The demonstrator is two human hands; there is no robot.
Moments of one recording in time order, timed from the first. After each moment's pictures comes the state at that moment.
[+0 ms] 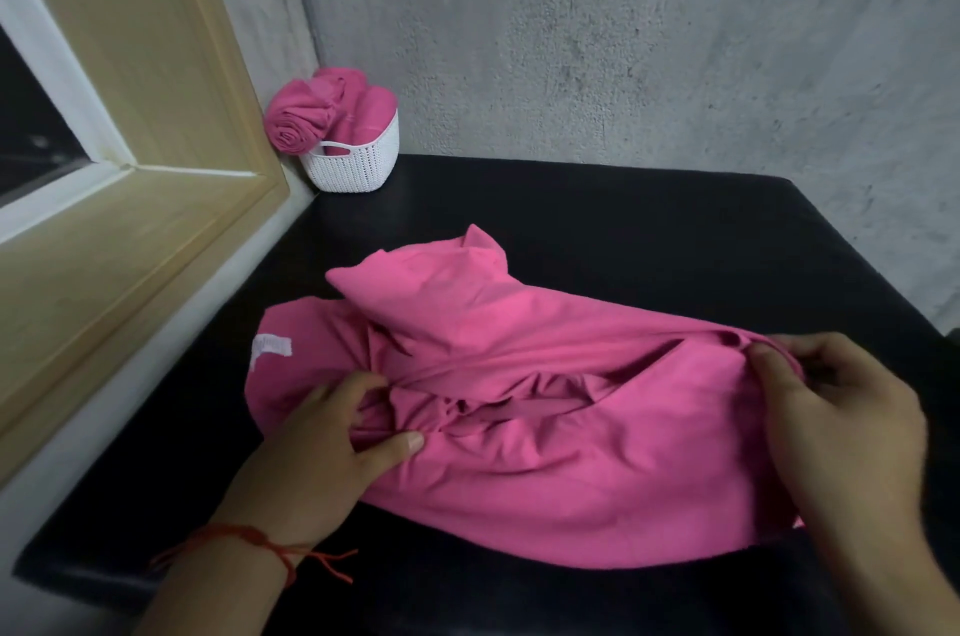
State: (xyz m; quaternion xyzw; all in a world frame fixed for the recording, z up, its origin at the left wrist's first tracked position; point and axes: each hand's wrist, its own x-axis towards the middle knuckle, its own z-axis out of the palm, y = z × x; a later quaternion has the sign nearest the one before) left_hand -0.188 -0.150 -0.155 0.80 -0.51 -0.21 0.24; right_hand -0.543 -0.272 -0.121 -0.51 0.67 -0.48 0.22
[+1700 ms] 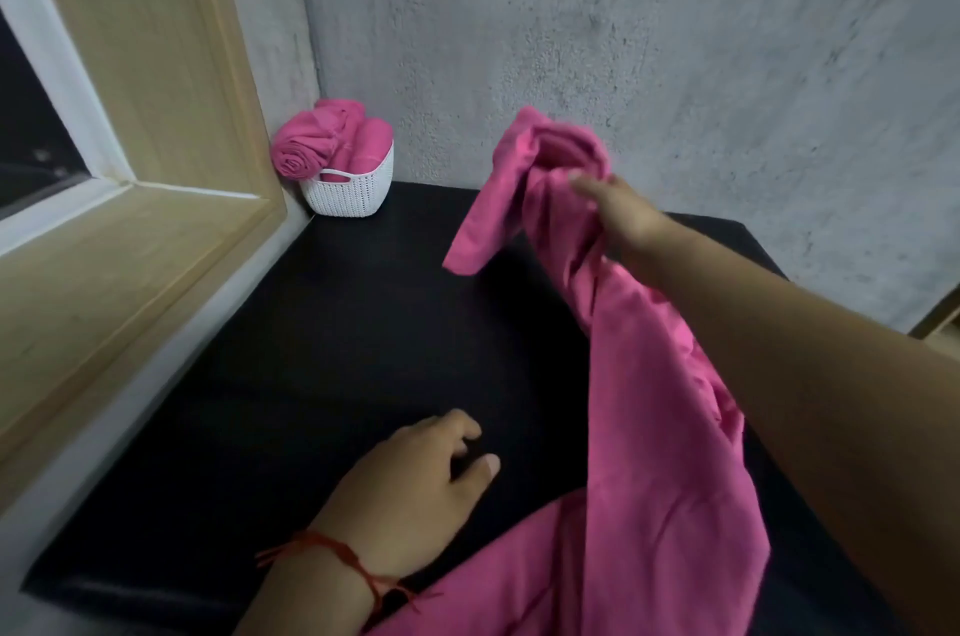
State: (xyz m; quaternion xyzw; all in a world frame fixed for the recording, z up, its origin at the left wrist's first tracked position) left_hand -0.247 -0.148 -0.121 0.72 -0.62 -0.22 0.23; right_hand -0.402 -0.435 -0.019 -0.60 0.49 -0.40 0.49
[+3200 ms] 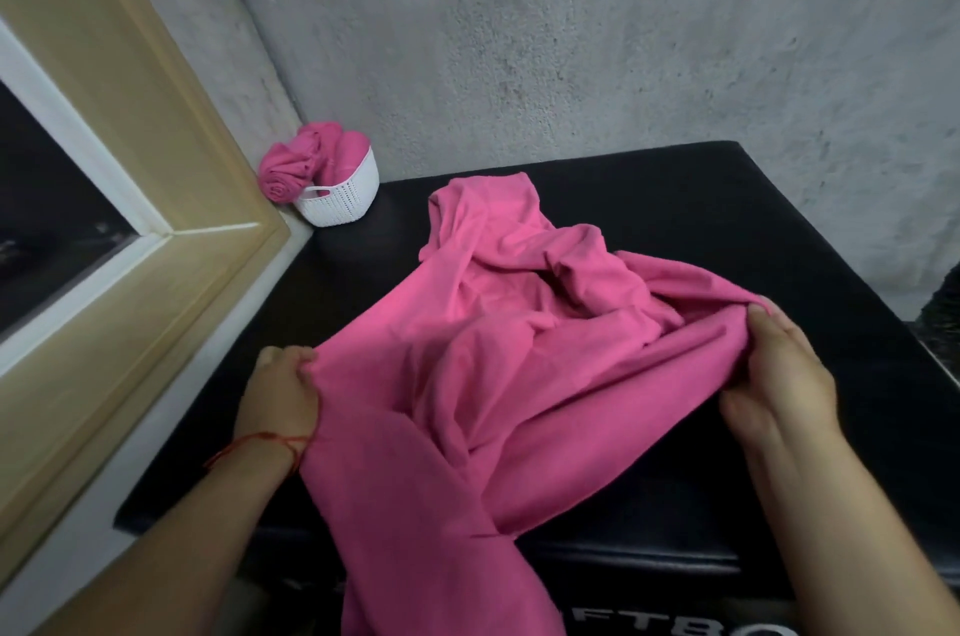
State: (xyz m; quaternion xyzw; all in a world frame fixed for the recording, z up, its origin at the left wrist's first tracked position) left_hand -0.179 -0.178 -0.157 0.88 -0.40 -0.03 0.24; right_hand -0.629 -0.301 -0.143 -0.08 0.44 -0.66 0.61
